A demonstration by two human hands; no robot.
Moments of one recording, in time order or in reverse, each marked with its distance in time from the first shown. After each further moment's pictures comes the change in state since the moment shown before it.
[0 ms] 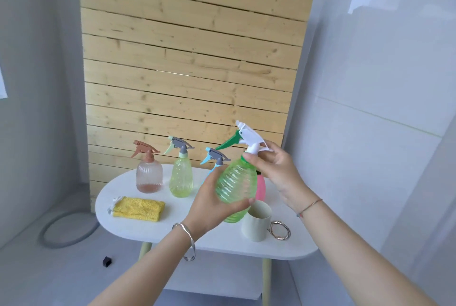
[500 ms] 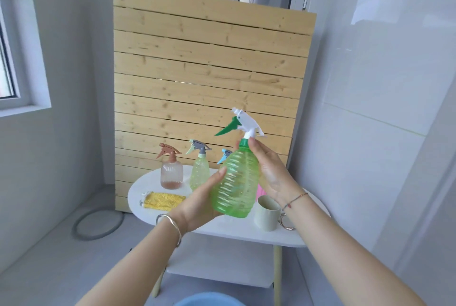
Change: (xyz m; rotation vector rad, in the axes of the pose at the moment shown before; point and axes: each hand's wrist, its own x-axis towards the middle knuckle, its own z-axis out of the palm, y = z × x) left_hand -0.053 0.056 -0.068 -0.705 -0.348 -0.408; right_hand -0.046 -0.040 0.061 0.334 -0.148 0.045
